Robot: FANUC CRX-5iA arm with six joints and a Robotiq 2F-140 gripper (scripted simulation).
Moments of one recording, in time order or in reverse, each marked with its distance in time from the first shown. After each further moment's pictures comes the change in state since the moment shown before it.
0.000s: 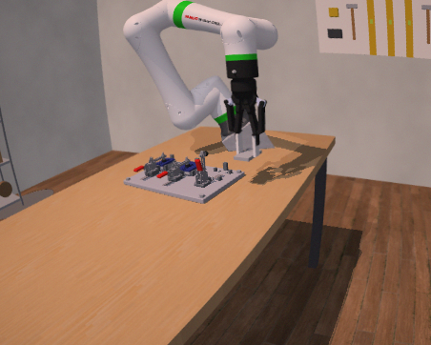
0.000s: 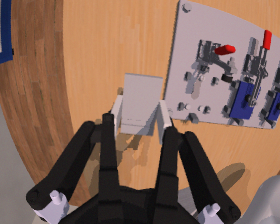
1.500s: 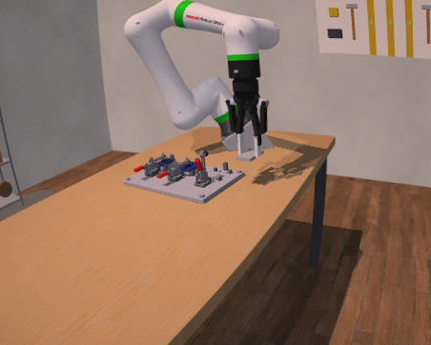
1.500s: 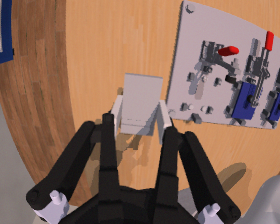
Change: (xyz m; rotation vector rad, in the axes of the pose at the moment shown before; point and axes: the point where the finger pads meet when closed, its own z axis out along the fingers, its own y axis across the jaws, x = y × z) arm 0.000 -0.006 0.000 0.000 0.000 0.000
